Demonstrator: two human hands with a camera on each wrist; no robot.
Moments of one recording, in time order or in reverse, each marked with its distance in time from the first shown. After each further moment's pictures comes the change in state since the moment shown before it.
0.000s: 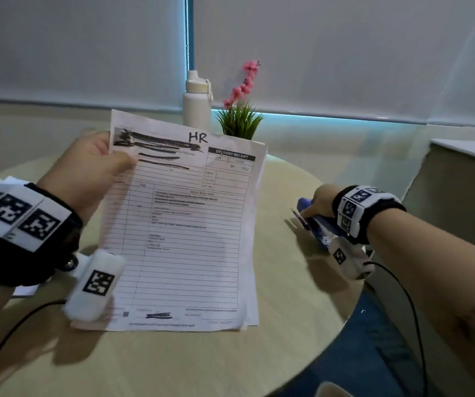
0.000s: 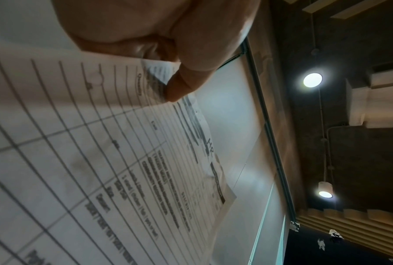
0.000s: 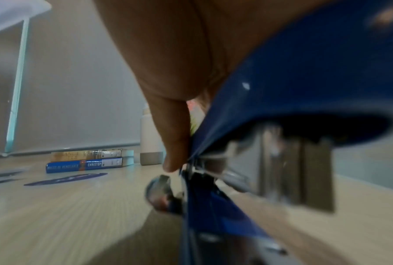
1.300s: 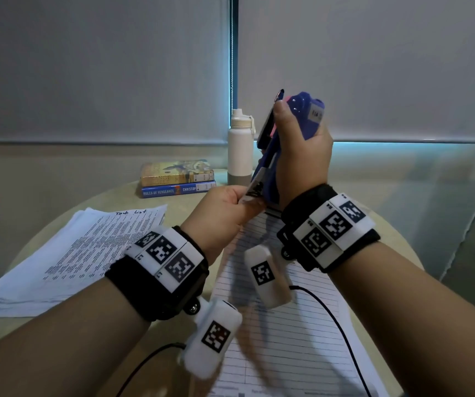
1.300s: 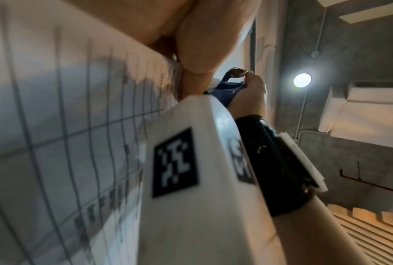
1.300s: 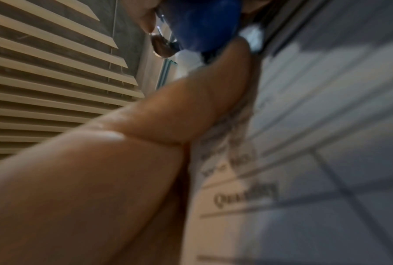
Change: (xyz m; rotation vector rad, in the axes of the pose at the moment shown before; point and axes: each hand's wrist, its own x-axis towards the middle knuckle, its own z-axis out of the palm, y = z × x) left_hand -0.024 0.029 0.061 -0.100 -0.202 -0.054; right_hand -0.137 -0.180 -0.094 1.852 0.772 -0.627
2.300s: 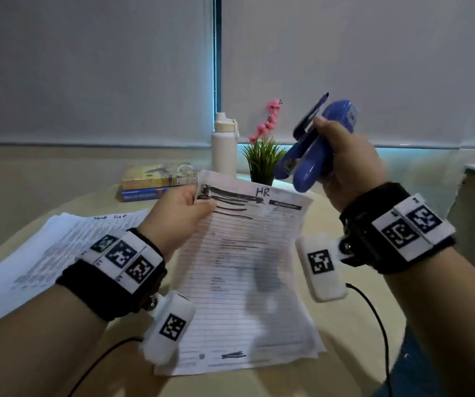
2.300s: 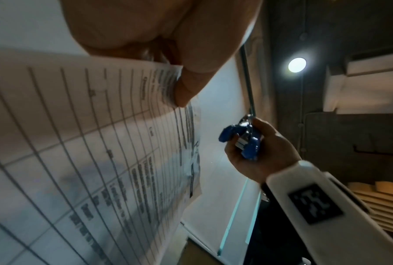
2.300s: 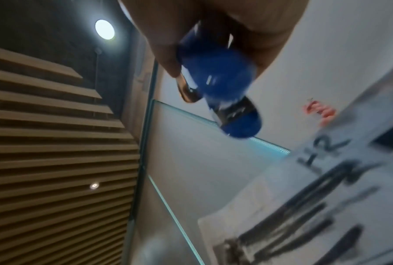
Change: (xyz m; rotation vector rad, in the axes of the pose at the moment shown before) left_hand 0.016 -0.017 -0.030 0.136 0.120 -0.009; right_hand 0.037 -0.021 -0.080 0.036 -0.095 0.346
